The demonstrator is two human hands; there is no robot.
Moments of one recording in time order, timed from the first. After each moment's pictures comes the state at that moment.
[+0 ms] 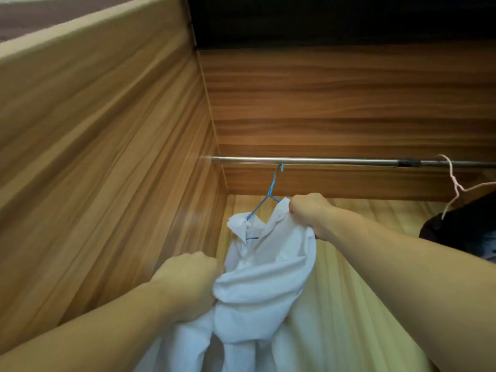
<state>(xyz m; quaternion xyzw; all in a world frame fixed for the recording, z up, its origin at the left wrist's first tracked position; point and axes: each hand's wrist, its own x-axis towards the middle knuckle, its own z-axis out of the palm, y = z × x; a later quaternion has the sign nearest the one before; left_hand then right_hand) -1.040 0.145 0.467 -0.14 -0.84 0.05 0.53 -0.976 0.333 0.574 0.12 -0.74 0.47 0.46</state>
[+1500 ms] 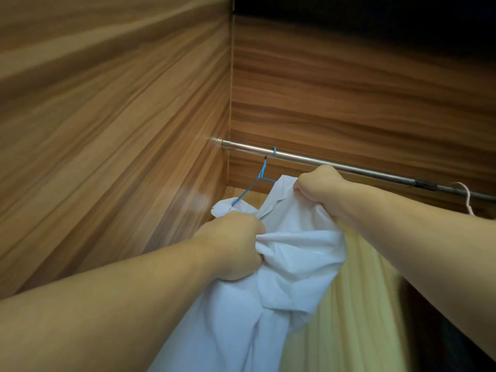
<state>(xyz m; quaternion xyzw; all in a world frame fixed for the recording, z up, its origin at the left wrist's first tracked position) -1.046 0.177 0.511 -0.31 -0.76 -0.16 0.54 -0.985 0.317 0.623 0.07 -0.76 0.33 0.55</state>
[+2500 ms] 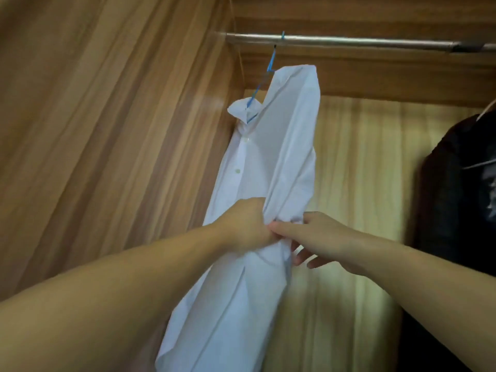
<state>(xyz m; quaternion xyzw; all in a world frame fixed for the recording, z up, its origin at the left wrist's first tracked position) -1.042 0.235 0.369 -0.33 -0.82 -0.28 0.37 -0.993 0.388 0.379 0.13 -0.91 0.33 0.21</state>
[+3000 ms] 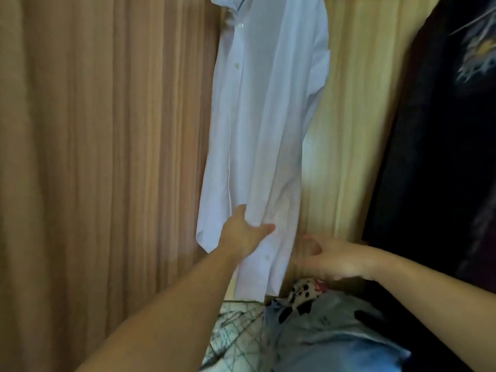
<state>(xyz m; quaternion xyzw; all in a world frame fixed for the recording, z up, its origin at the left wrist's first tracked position) -1.004 0.235 0.151 -0.19 -0.79 -0.56 0.16 -0.924 0.419 0.173 0.07 -0.96 0.27 -0.03</state>
